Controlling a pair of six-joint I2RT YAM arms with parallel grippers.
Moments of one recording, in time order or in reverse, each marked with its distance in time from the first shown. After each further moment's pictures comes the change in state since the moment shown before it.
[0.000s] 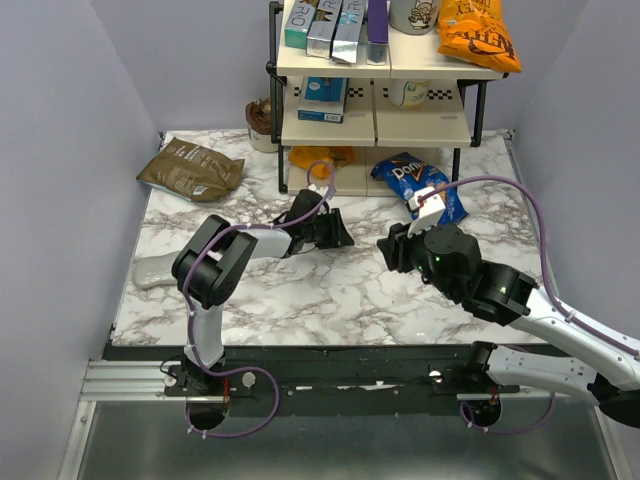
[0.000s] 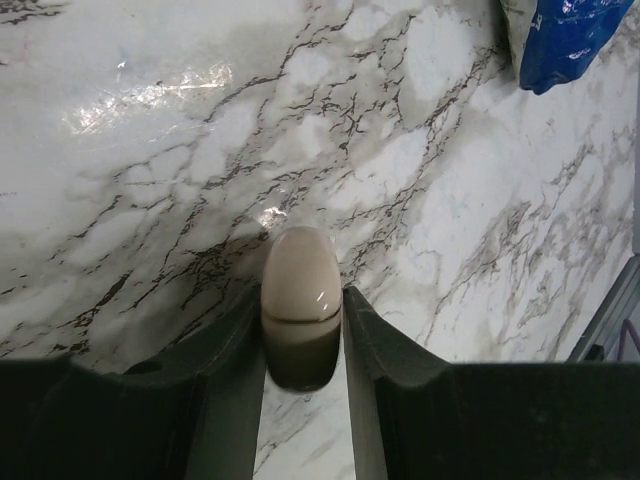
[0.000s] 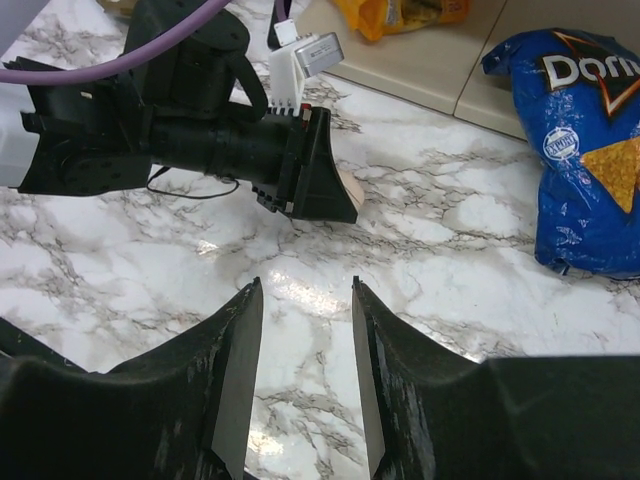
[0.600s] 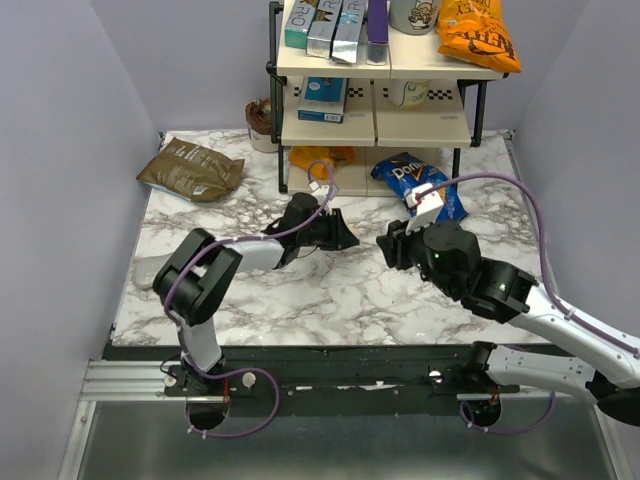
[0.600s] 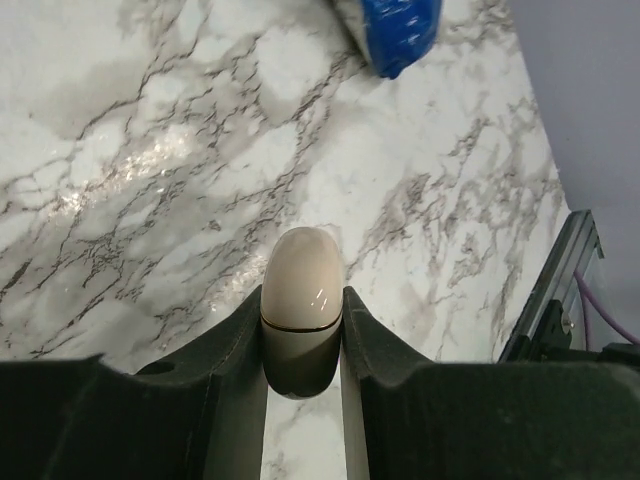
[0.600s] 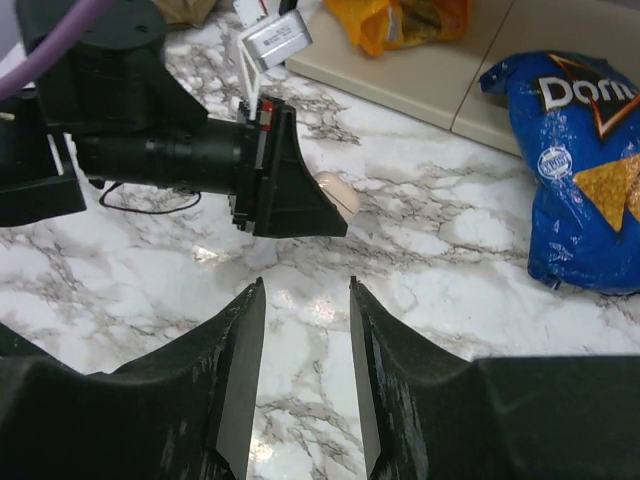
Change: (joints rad) left arm -0.029 -0.212 -0.144 0.150 0.053 0.042; right arm 0.001 0.029 0.045 0.000 0.000 -0.032
